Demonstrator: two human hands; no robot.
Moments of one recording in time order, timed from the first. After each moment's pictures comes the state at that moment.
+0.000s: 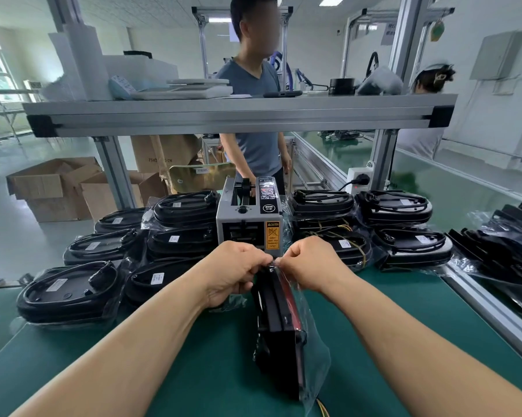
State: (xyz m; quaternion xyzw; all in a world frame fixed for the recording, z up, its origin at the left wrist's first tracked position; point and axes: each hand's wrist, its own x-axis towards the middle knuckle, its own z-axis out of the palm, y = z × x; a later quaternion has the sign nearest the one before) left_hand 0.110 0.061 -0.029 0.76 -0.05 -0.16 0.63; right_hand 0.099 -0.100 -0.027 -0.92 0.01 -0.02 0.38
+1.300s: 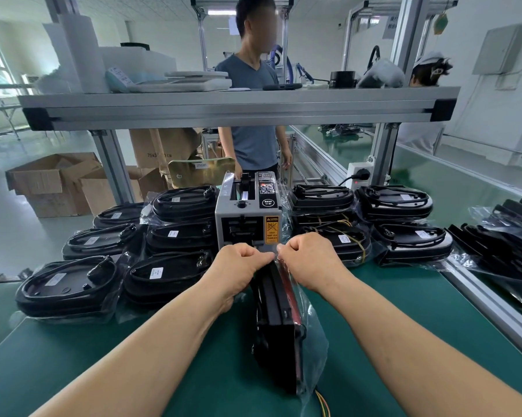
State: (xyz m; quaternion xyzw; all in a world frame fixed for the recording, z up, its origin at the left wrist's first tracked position) left_hand 0.112 0.051 -0.055 0.78 0.01 -0.06 0.62; right_hand 0.102 -0.098 -0.036 -0.93 0.01 -0.07 0.37
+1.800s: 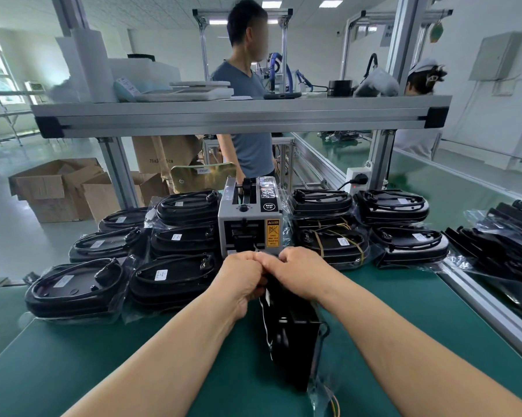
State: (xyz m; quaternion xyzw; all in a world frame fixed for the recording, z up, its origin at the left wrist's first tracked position) left_hand 0.103 0.036 -0.056 0.71 0.10 -0.08 0.70; right_hand 0.092 -0.086 -0.033 -0.95 -0.03 0.02 0.30
